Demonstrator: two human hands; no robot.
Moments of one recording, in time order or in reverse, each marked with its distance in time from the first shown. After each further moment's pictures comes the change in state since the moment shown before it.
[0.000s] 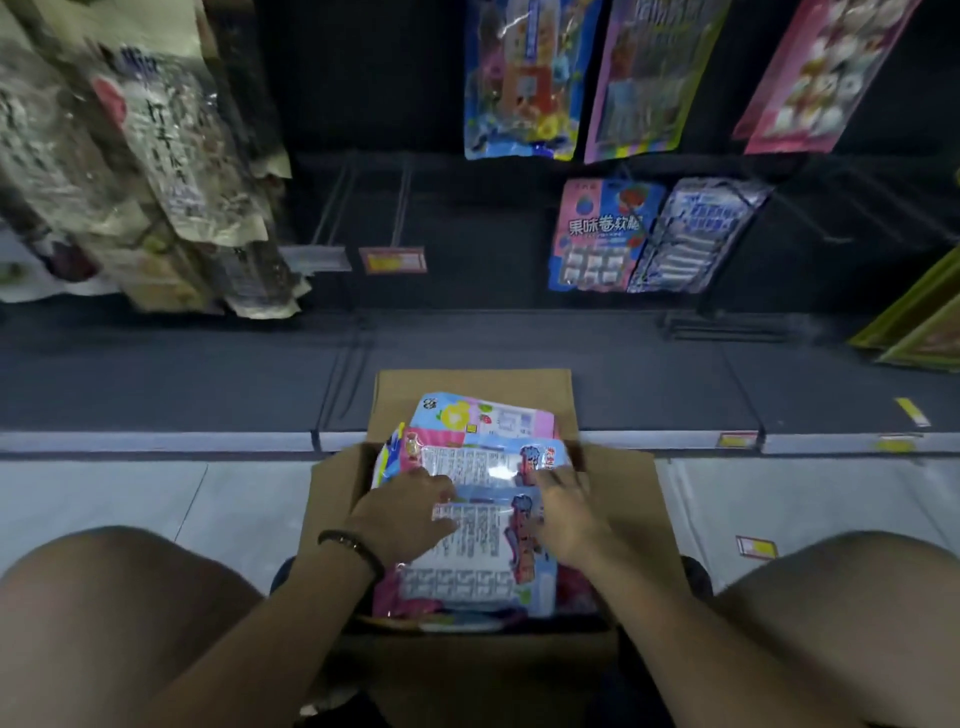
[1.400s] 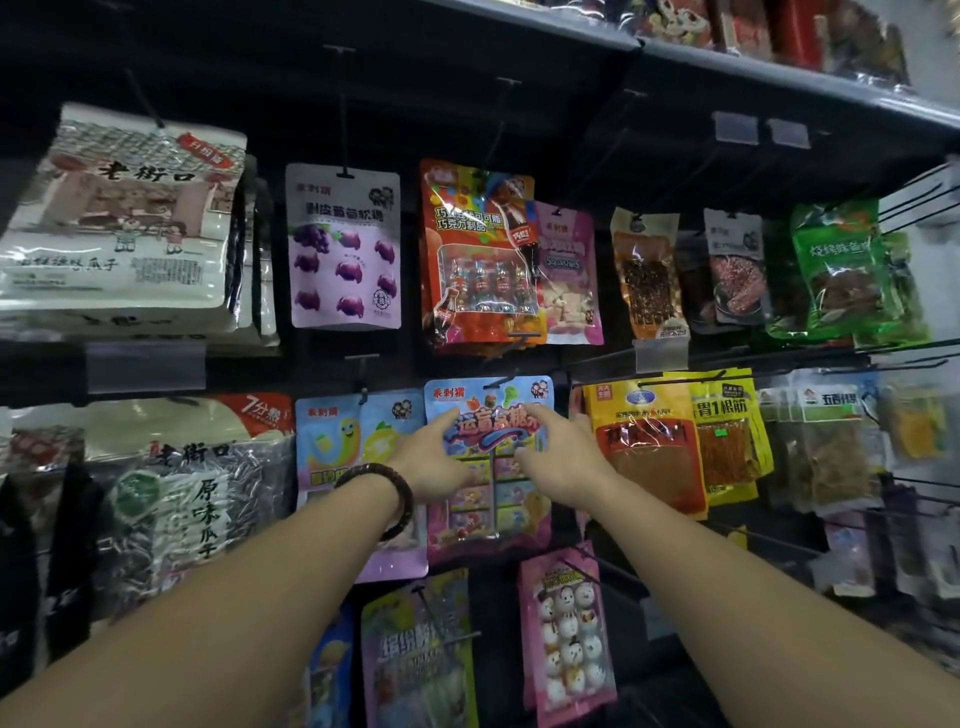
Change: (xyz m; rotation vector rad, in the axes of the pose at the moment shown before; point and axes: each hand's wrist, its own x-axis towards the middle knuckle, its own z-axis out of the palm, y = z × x) left_hand 0.083 0.434 -0.579 -0.278 0.777 0.512; right_hand -0.018 0.038 -0.733 0.427 0.988 -0.179
